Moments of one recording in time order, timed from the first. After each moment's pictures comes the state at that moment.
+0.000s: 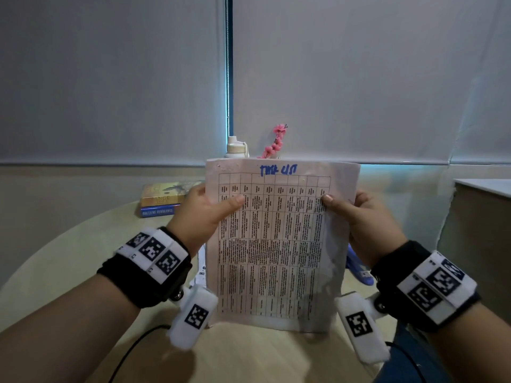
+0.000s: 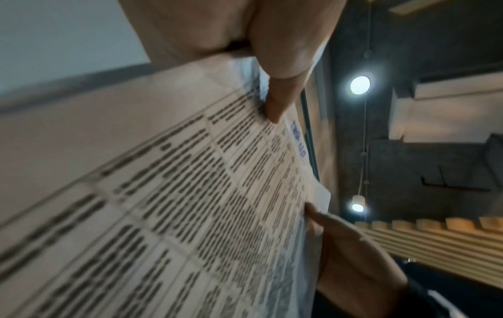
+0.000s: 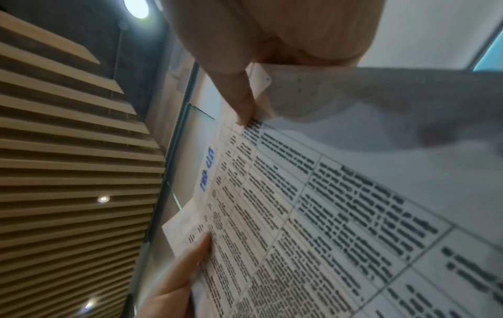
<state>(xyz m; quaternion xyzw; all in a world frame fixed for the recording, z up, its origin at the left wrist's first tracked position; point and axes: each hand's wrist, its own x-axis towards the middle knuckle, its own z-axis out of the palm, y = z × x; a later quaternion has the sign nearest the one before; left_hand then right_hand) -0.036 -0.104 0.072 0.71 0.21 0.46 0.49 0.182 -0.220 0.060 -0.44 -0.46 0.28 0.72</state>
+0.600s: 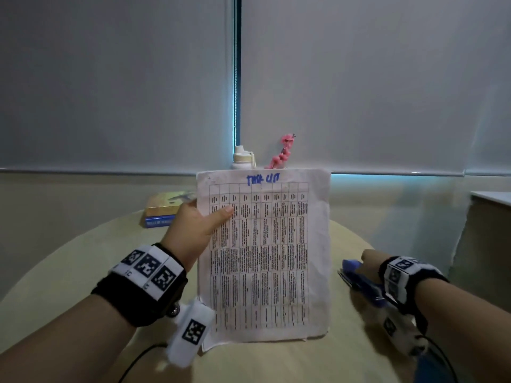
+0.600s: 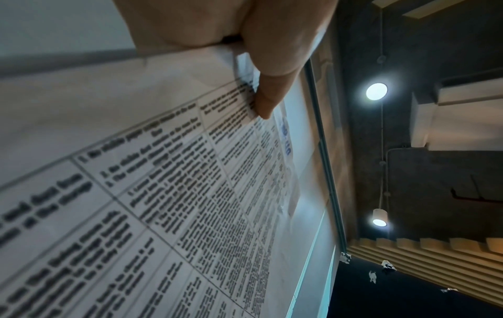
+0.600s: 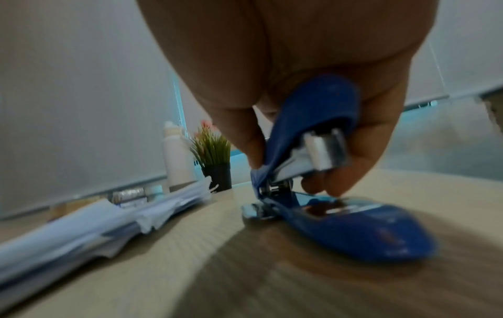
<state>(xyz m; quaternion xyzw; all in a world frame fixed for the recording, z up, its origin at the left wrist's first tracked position) -0.038 -0.076 0.061 0.68 0.24 0.51 0.47 0.313 -0.153 -0.015 -0.92 -0.38 0.09 0.02</state>
